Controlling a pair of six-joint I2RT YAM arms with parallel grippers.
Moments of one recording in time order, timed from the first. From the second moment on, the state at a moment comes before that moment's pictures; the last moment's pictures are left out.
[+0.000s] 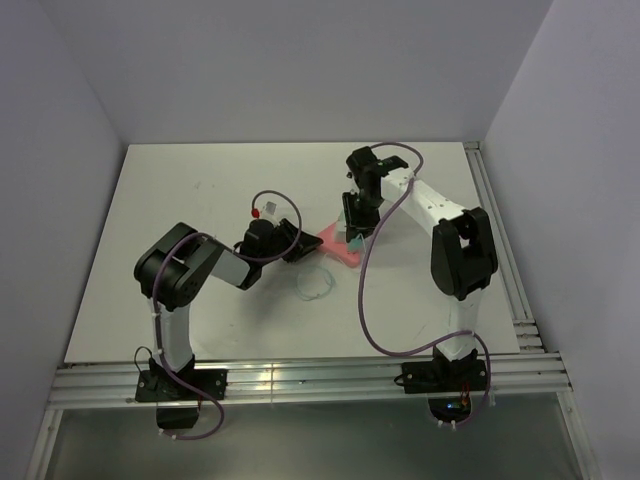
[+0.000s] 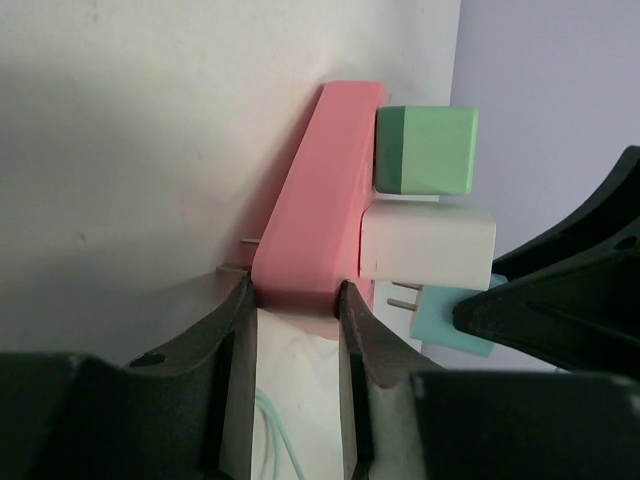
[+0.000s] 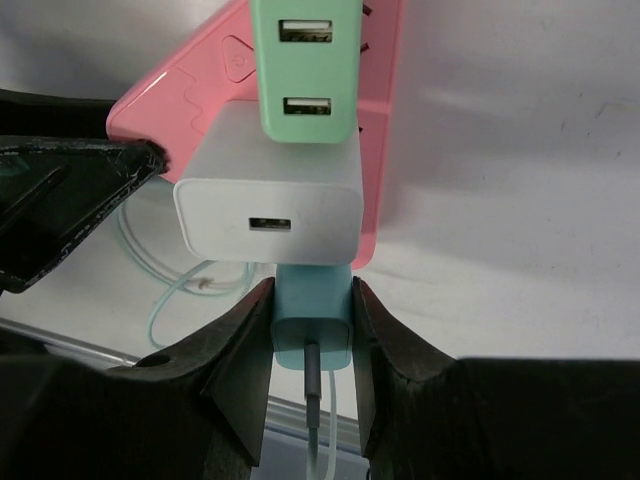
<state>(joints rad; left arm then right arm) -0.55 1.98 0.75 0.87 0.28 -1.20 0.42 1.93 1.61 -1.00 -0.14 0.35</state>
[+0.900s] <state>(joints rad) -0.60 1.96 0.68 0.94 0.20 -1.23 0.42 1.97 1.61 -1.04 -0.17 0.31</state>
